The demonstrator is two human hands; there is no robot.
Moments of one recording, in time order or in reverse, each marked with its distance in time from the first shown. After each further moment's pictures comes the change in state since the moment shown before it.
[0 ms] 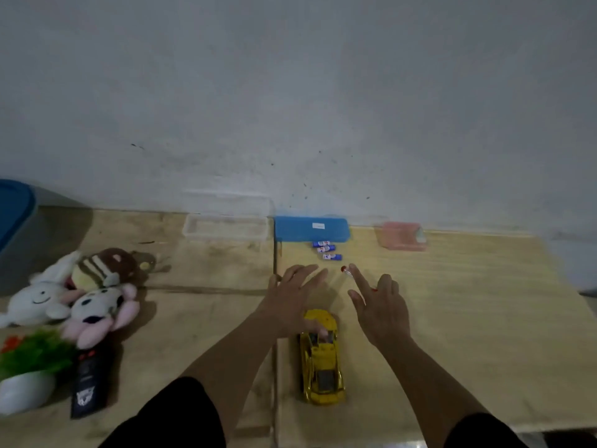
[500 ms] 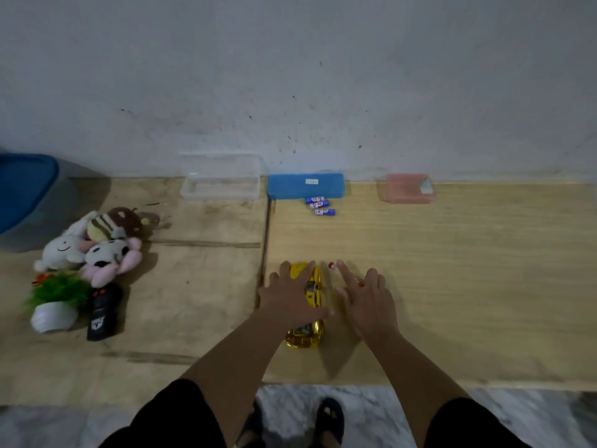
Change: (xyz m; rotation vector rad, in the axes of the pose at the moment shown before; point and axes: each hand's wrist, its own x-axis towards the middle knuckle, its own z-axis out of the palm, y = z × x) left_hand -0.030 0.081 0.050 0.009 -0.215 -0.525; right_hand -0.065 0.034 0.058 0.171 -0.162 -0.092
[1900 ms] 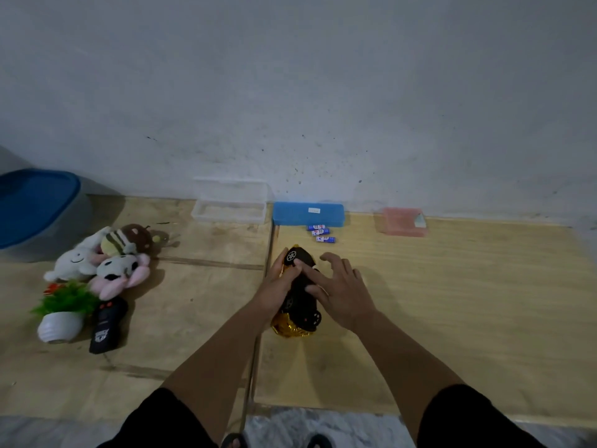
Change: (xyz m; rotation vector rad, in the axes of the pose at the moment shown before) left_hand -0.007 -0.014 -0.047 -1.445 0.041 0.041; right_hand 0.038 -0.042 -0.071 0.129 0.009 -0.403
